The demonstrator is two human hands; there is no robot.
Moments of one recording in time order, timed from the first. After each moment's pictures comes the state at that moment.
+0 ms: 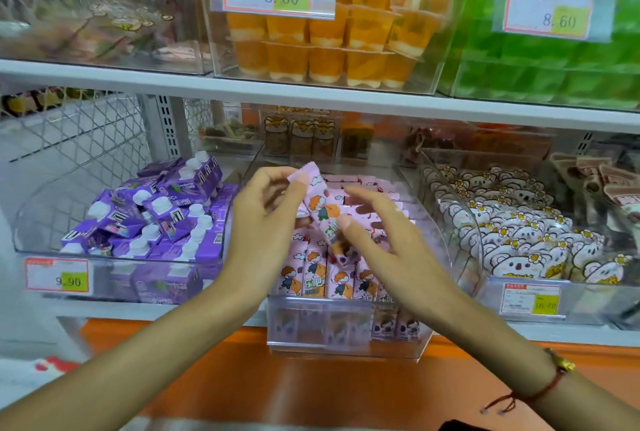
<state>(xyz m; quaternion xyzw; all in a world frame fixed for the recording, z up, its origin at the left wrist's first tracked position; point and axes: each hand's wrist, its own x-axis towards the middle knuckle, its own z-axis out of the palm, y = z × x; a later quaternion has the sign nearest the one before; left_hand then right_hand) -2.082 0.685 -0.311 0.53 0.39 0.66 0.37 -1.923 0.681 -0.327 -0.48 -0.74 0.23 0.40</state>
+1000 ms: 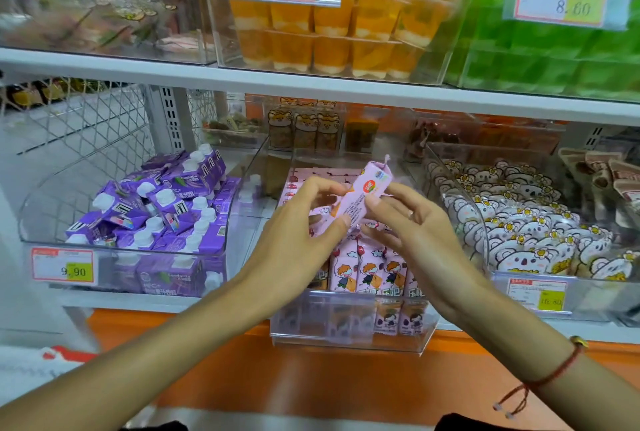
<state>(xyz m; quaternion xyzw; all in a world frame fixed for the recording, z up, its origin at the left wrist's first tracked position) -2.079 0.688 -0.330 0.71 0.42 0.48 0.29 -1.917 0.686 -0.319 -0.40 -0.53 0.50 0.55</state>
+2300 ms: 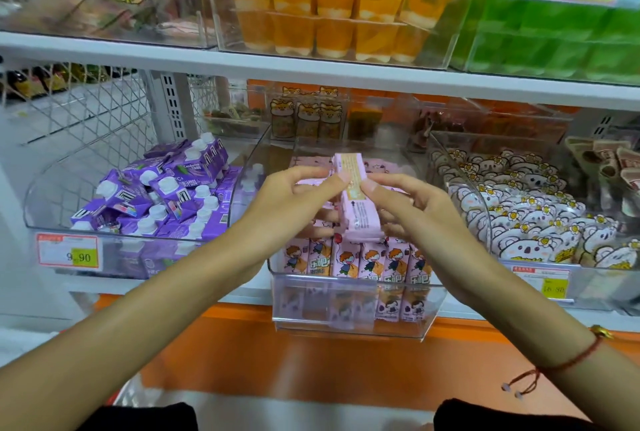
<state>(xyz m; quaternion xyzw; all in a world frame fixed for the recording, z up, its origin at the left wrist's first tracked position) -2.083 0.687 -0.303 0.55 0.45 0.48 0.51 -1.915 0.679 -0.309 -0.46 -0.61 0.44 0.48</state>
